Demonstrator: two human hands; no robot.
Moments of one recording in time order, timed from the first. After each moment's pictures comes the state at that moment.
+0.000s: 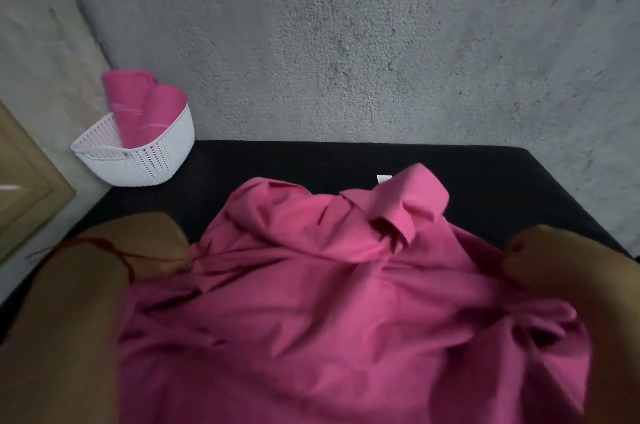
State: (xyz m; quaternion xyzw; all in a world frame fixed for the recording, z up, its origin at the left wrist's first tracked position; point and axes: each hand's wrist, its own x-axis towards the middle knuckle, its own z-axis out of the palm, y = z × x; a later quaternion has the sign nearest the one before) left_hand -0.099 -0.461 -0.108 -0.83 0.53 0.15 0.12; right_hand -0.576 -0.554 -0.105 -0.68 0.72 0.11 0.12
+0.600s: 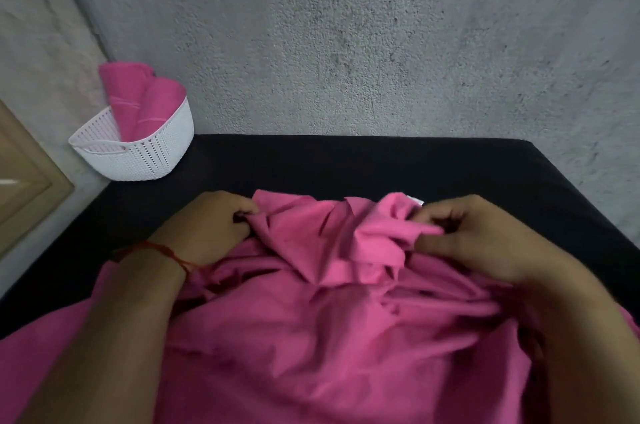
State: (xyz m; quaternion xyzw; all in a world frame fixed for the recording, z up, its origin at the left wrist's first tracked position) left_hand -0.133 -0.490 -0.141 -0.68 0.70 0.11 -0.17; right_hand -0.522 -0.545 -0.117 -0.77 0.40 -0.22 0.44
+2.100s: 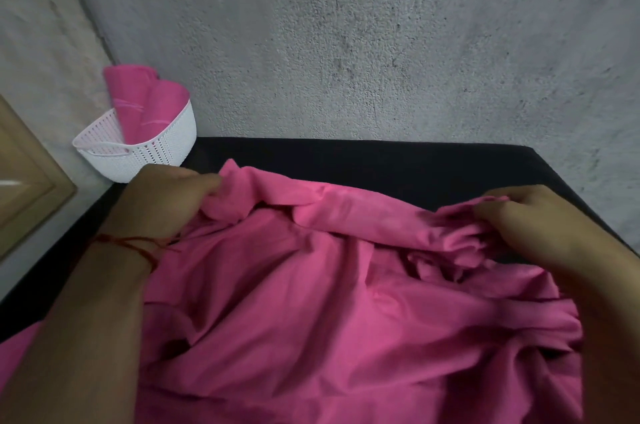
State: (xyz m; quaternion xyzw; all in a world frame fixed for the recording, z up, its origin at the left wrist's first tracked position) left_hand -0.140 -0.465 -0.085 -0.80 0.43 0.16 -0.38; right_hand -0.537 -0.532 -0.074 -0.66 0.59 -0.27 0.37
